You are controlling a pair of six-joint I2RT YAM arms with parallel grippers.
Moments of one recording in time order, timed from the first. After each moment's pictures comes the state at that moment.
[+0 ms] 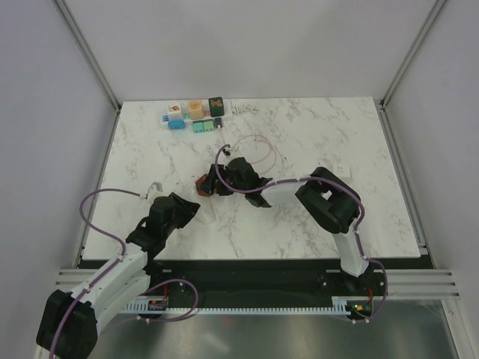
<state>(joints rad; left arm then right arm) -0.41 0.76 0.21 -0.07 -0.17 -1.04 0.84 2.10 1.20 0.48 -0.14 0.82</state>
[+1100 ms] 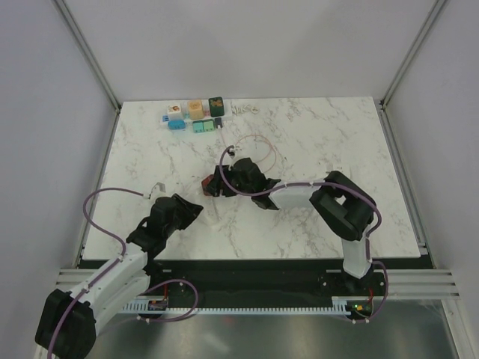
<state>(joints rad) -0.43 0.76 0.22 -0.08 -0.12 -1.05 0.87 1.96 1.13 0.38 -0.04 0.68</state>
